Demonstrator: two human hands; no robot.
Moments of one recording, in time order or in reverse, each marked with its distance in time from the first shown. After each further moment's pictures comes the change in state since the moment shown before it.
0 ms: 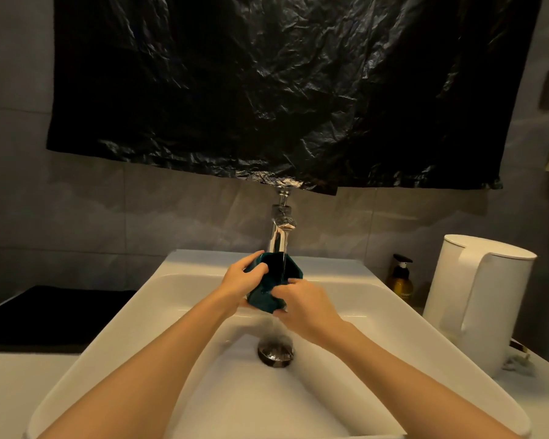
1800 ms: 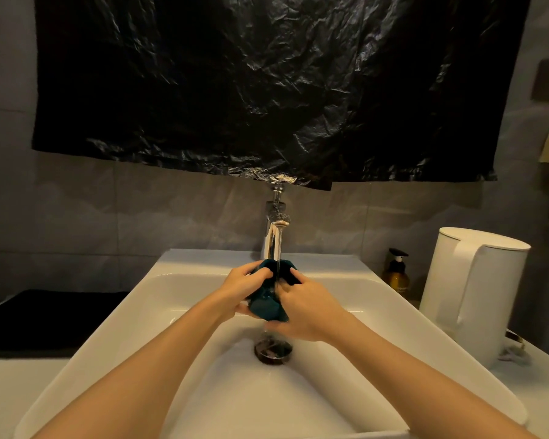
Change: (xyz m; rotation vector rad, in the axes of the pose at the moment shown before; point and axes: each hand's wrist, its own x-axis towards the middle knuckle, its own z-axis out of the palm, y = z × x) left_hand -0.011 0.000 0.005 0.055 -0.143 -0.110; right_hand -0.003 0.016 0.001 -0.183 -0.132 -0.106
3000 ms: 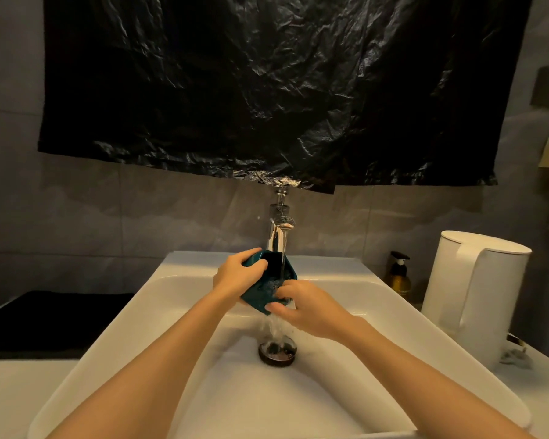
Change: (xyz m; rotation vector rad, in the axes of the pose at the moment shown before) left_hand 0.017 0.002 -0.015 0.267 0.232 0.182; right_hand -0.002 -0.001 -0.004 0.492 0.095 0.096
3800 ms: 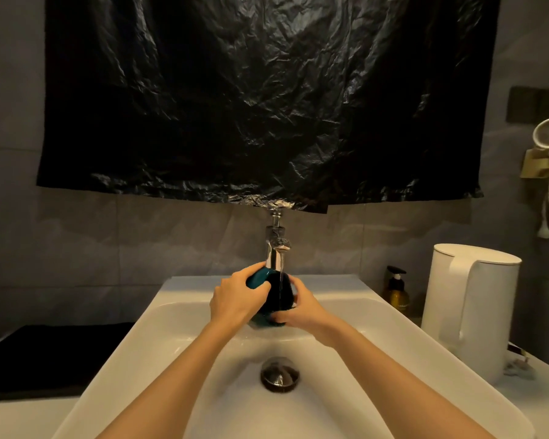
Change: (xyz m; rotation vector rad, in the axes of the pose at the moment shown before) left_hand -0.008 0.010 -0.003 0.372 0.146 0.219; right_hand 0.027 0.005 0.003 0.858 0.053 0.498
